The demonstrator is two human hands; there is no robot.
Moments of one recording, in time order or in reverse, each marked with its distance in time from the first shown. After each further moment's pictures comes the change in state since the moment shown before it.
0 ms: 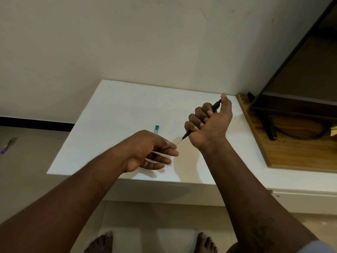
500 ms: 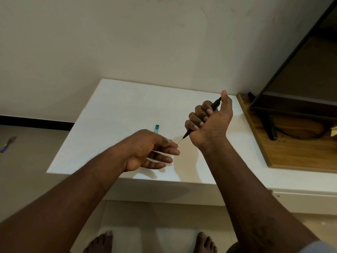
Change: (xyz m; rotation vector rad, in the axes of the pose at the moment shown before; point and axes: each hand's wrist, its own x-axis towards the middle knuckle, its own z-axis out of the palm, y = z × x) left_hand -0.003 0.001 0.000 -0.040 -0.036 0.003; right_hand 0.002 0.001 0.000 -0.048 -0.028 -0.030
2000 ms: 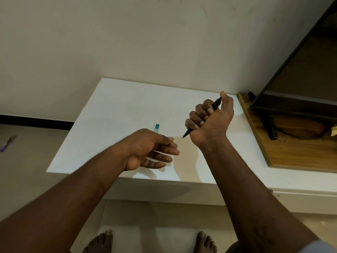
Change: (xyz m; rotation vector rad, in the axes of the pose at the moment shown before) left_hand 0.001 0.001 -0.001 -0.004 0.009 -0.016; right_hand 0.000 0.000 0.002 -0.003 -0.001 -0.020
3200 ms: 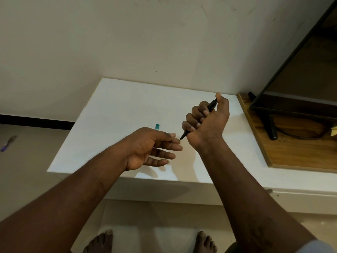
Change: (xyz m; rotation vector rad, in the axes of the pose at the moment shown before) left_hand -0.005 0.003 0.003 -0.060 -0.048 0.070; right_hand -0.003 0.008 0.002 -0.026 -0.006 0.011
